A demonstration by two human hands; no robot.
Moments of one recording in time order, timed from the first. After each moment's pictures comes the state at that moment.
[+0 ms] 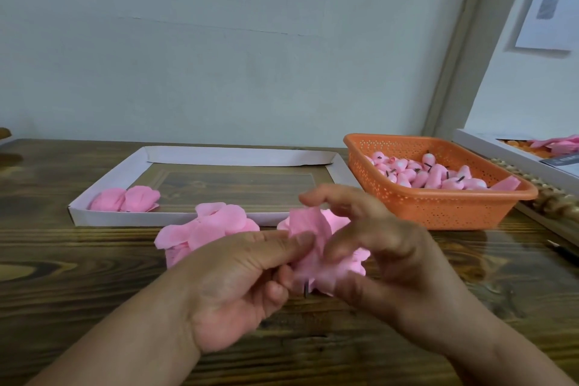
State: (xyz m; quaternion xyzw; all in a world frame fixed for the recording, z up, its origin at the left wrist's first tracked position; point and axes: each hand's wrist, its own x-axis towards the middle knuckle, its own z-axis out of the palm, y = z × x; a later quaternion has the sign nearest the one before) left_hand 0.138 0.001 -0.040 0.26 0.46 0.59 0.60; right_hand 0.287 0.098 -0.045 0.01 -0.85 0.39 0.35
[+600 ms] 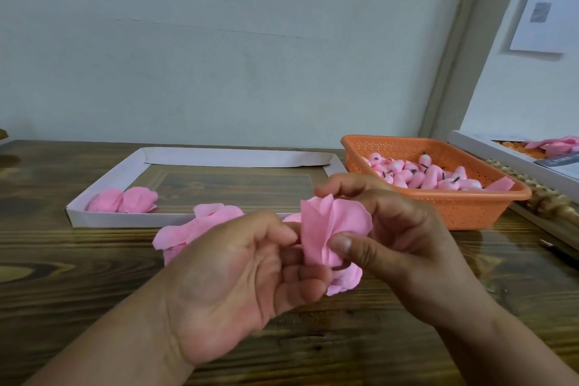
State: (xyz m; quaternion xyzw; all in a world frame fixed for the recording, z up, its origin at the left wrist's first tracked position) left_hand 0.134 -0.006 -0.032 0.31 0.32 0.57 0.70; right_hand 0.287 0.106 -0.041 -0.03 -0.79 0.46 0.40
